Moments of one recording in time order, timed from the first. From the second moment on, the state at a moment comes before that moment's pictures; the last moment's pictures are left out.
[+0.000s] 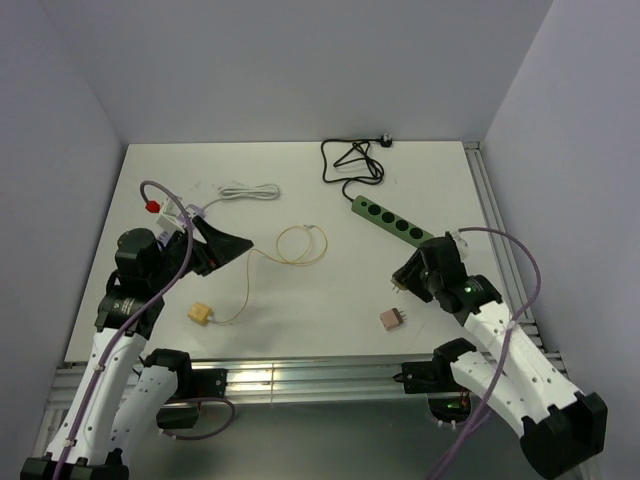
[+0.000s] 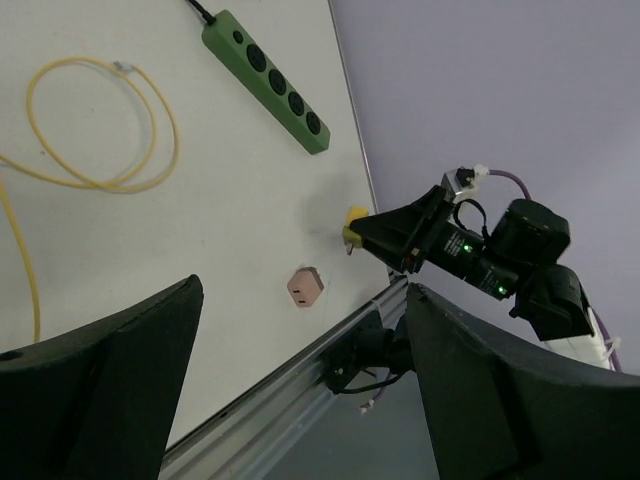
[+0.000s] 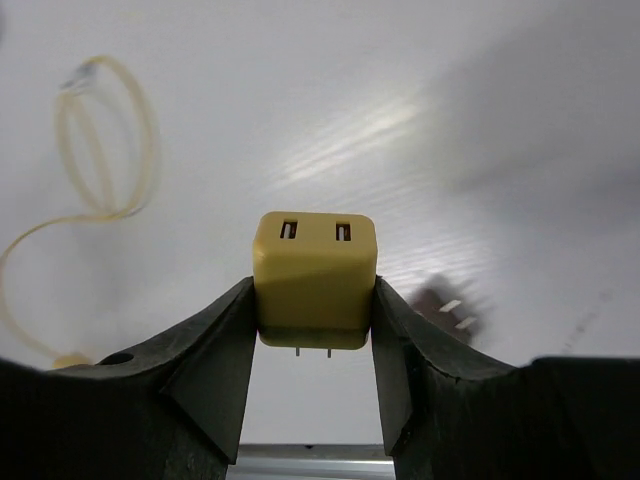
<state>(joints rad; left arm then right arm) -0.16 0.64 0.71 -0.31 0.59 -0.85 0.34 0.81 0.59 -0.74 0.17 0.98</state>
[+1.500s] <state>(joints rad) -1.15 0.92 0.56 0.24 -0.35 -0.85 0.72 0.77 0.63 -0.29 -0.15 1.12</state>
